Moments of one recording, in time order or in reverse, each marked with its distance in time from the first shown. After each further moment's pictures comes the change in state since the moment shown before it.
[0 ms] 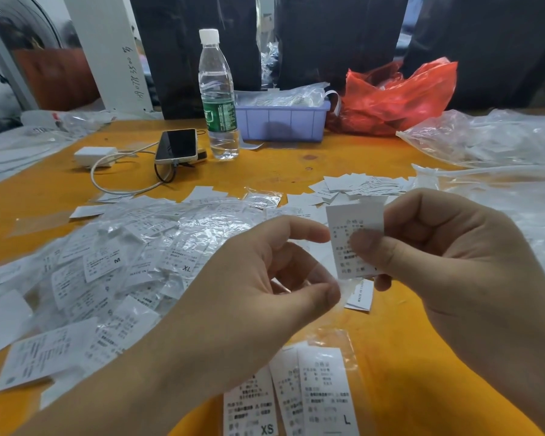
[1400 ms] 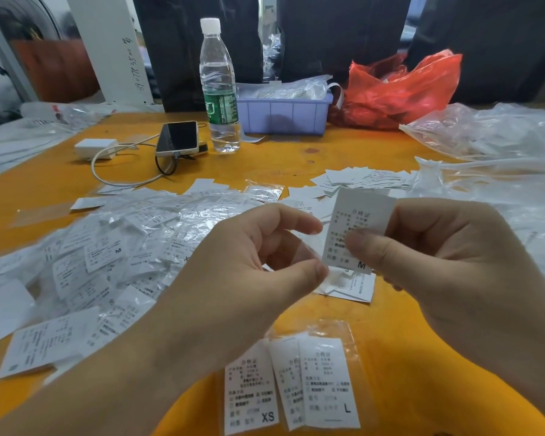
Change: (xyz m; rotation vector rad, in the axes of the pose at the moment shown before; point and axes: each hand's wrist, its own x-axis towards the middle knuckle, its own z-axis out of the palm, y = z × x) left_hand 0.002 -0.002 -0.005 -0.021 0.070 -0.014; right_hand -0.003 0.010 -0.006 -0.257 -0.064 -0.022
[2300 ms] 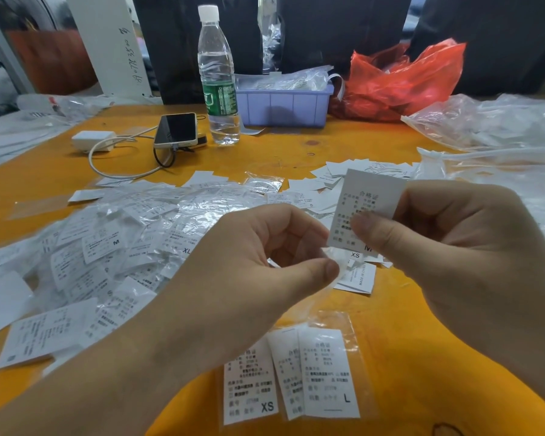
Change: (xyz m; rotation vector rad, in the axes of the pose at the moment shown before) left_hand -0.002 0.001 0.001 0.047 -0.037 0.037; right_hand 0.000 -0.007 0.000 -0.128 0.128 0.006
